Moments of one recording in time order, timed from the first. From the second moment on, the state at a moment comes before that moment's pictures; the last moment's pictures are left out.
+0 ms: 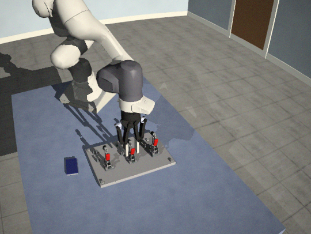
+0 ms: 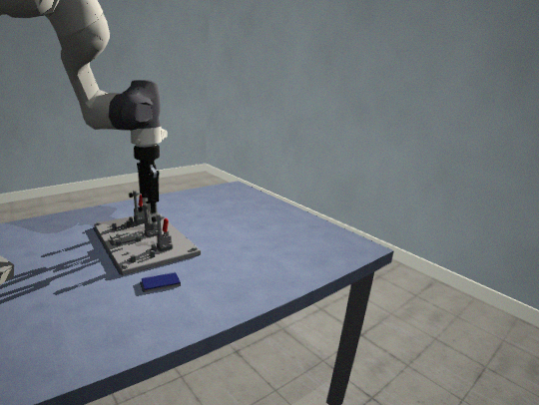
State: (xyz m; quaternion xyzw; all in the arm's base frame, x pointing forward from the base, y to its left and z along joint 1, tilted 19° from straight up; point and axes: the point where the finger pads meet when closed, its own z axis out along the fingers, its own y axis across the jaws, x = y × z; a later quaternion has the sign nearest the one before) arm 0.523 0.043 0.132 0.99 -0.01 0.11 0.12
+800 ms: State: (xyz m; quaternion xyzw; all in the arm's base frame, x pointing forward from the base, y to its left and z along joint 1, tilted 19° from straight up) arm 0.522 0.043 0.133 0.99 -0.01 0.11 0.12
